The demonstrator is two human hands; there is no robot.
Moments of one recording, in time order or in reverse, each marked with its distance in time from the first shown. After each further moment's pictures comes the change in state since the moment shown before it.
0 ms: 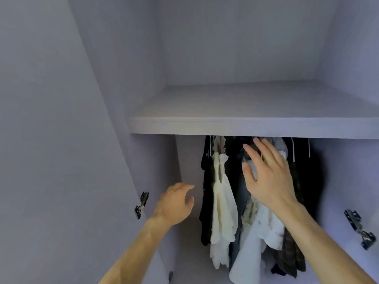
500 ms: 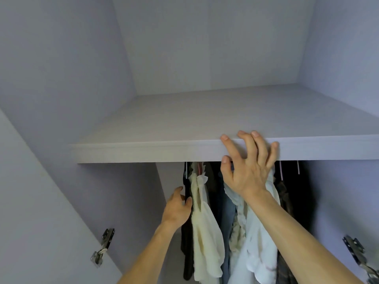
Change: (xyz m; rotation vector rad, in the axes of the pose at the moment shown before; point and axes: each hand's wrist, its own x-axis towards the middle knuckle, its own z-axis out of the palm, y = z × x) left_hand 0.153 0.041 0.069 -0.452 -0.030 -0.296; right_hand 0.097 0.067 0.092 -0.241 0.610 -0.071
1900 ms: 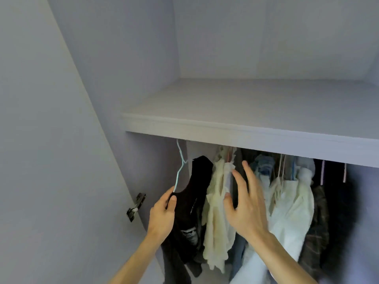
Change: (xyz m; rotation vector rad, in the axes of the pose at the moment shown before) left_hand -0.096 -0.076 -0.044 -0.307 0.361 -0.028; right_hand -0.085 -0.063 -0.052 0.595 -0.611 0.173
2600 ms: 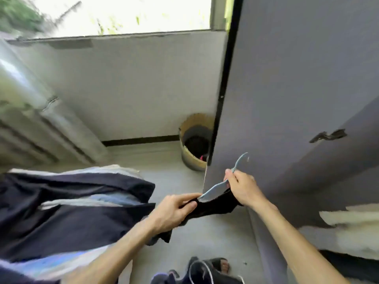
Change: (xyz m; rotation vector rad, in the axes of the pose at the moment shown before) left_hand -0.423 -0.114 -0.143 0.172 0.278 -0.656; right_hand -0.220 -0.273 0.087 0.442 -1.530 -0.268
